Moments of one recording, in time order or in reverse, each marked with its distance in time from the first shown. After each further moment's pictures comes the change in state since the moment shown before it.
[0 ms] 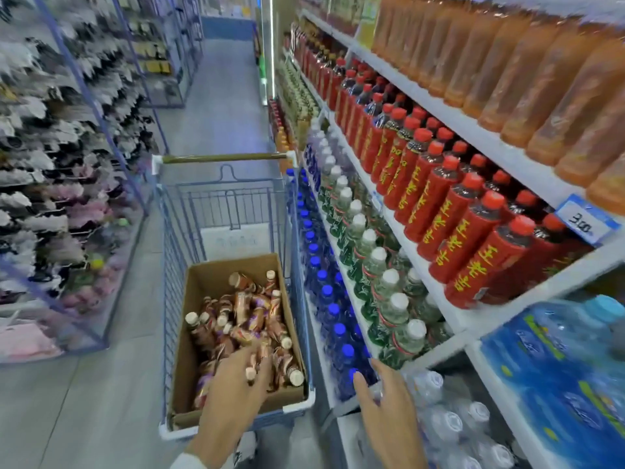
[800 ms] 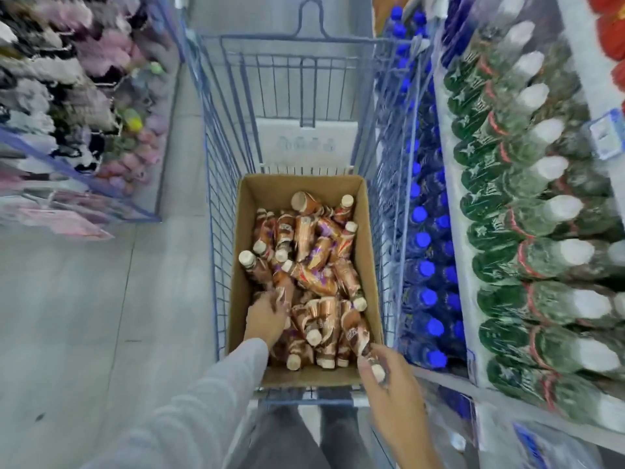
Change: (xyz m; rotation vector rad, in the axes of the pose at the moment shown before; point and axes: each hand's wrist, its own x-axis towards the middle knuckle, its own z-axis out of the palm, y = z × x) left_hand 0.209 -0.204 0.063 -0.094 -0.217 -0.634; right_hand 0.108 -0.059 0.190 -0.181 -0.448 0.246
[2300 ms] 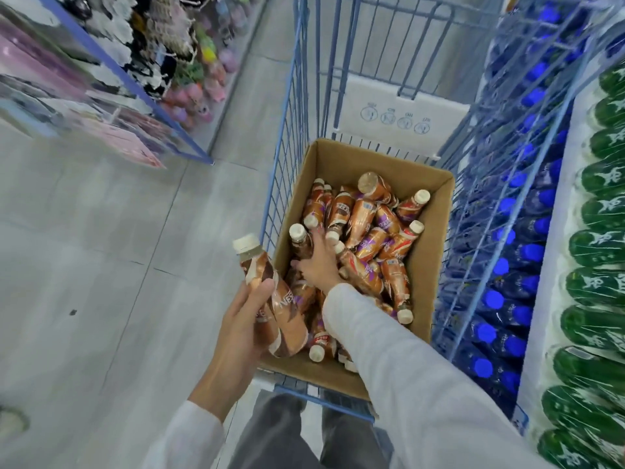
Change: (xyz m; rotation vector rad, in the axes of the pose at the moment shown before) left_hand -0.096 0.013 -0.095 -1.095 0.037 -0.166; right_hand 0.218 -0.107 0.217 -0.196 -0.448 -0.277
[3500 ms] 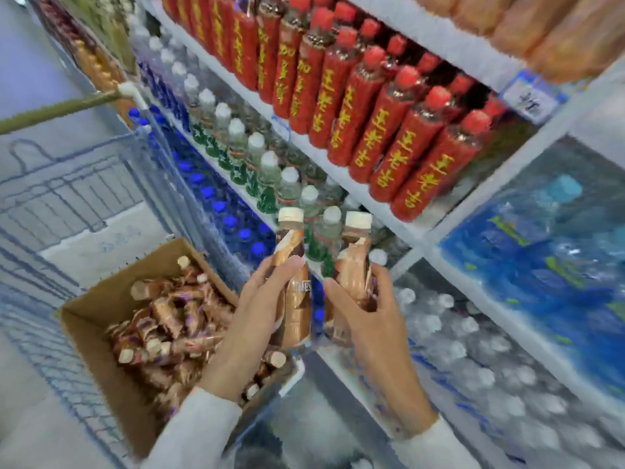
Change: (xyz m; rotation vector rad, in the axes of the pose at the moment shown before) left_hand -0.192 0.001 0.199 0.636 -0.960 0.097; right_hand -0.488 0.012 -0.132 0.924 1.253 -0.067
